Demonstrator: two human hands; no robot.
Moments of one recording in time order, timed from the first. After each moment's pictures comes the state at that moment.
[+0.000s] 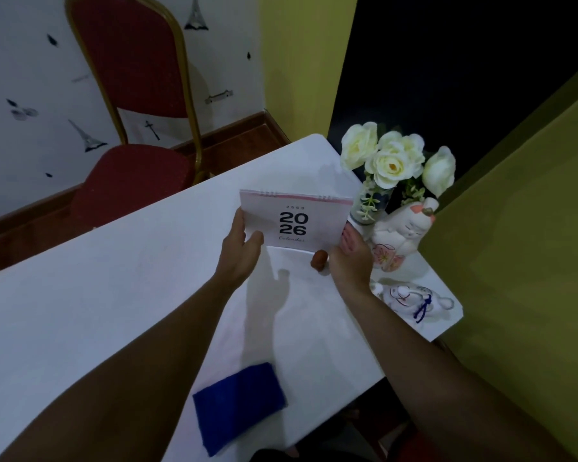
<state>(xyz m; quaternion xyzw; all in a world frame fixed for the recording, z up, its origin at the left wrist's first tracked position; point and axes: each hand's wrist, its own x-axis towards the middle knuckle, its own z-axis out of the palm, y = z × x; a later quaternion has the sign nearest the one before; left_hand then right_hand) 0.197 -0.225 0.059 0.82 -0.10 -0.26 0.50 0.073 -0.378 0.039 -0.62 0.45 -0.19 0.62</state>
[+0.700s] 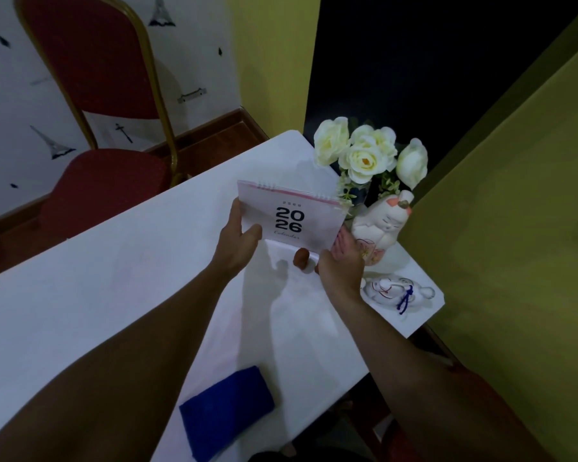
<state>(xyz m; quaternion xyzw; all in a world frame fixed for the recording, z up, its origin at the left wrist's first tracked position) 0.204 -0.263 0.058 0.82 -0.14 -0.29 0.48 0.055 -0.379 0.039 -0.58 0.47 -0.22 0.62</state>
